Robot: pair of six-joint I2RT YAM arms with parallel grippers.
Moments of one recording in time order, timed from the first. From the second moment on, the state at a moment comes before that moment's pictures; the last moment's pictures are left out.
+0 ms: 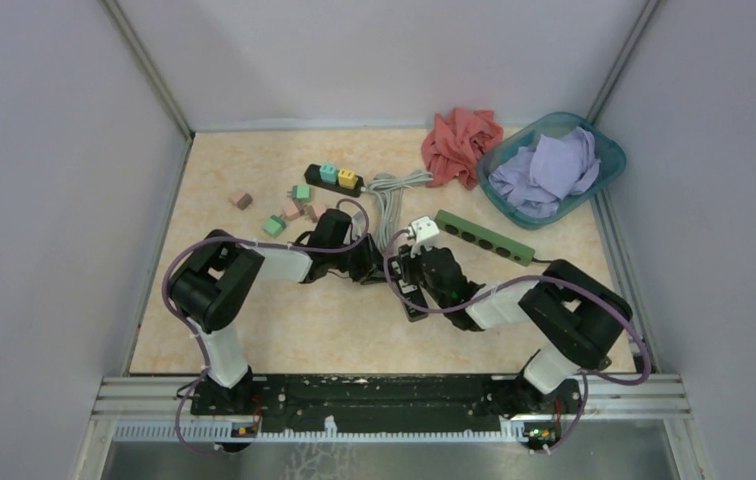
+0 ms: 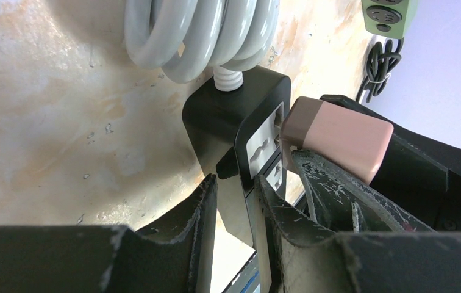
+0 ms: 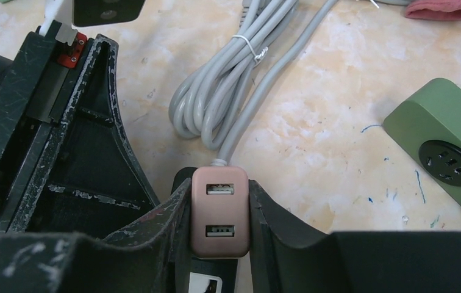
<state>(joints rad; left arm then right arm) -0.61 1.83 0.82 0.29 0.49 -1.00 0.82 1.57 0.45 0.80 0.30 0.16</state>
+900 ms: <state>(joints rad) -0.61 1.83 0.82 0.29 0.49 -1.00 0.83 1.44 0.95 -0.06 0.31 0.18</state>
